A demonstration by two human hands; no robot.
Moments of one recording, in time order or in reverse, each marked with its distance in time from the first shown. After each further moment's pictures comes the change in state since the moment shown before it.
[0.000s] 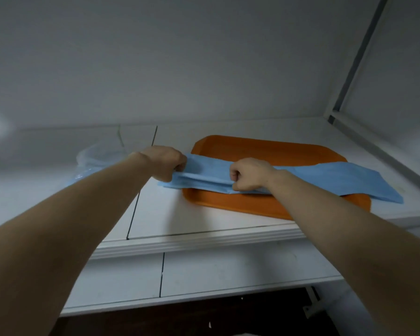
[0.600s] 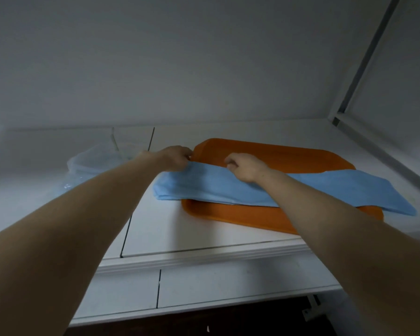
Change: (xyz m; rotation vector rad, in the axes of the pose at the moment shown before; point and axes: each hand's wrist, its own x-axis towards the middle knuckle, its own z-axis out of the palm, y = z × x) left_hand 0.054 -0.002 -0.002 -0.545 -0.034 -0.152; right_hand 0.051 0.009 0.000 0.231 0.028 0.139
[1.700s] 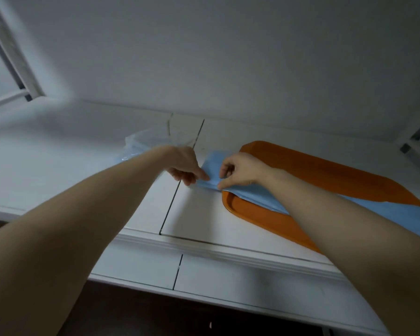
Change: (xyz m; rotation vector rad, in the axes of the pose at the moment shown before) left_hand -0.054 -0.063 0.002 -0.394 -0.152 -0.346; right_hand 0.019 -0.096 0.020 0.051 -0.157 -0.360
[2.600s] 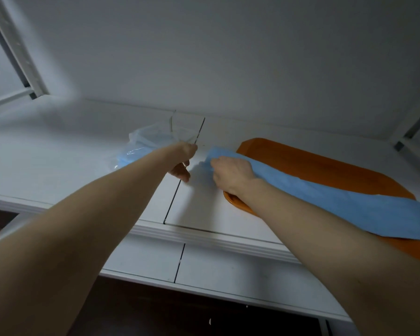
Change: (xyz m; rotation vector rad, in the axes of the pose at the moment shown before) left_hand -0.019 0.000 0.009 -0.477 0.149 -0.266; right_hand -0.017 -0.039 0.036 -0.566 0.234 -0.016
